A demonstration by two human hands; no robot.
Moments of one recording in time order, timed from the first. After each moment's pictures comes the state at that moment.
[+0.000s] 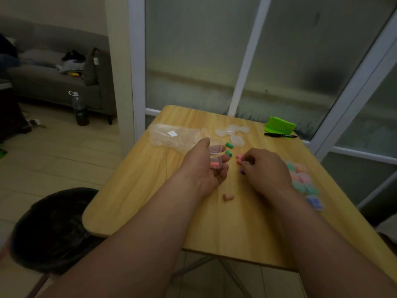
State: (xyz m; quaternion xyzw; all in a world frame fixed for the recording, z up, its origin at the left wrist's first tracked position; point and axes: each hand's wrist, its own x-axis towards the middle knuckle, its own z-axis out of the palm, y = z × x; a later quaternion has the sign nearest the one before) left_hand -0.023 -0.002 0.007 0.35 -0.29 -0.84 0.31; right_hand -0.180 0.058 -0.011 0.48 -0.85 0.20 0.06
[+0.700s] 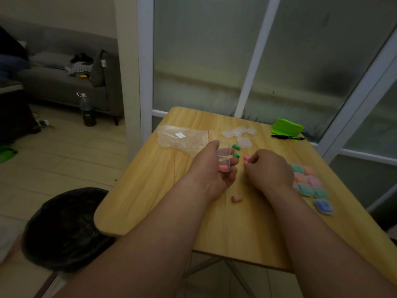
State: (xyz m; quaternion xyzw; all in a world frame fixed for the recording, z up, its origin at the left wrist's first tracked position) left_hand -0.021 -0.003 0.004 0.35 -0.29 -0.84 0.30; right_hand -0.168 0.041 -0.013 0.40 -0.89 0.18 0.09
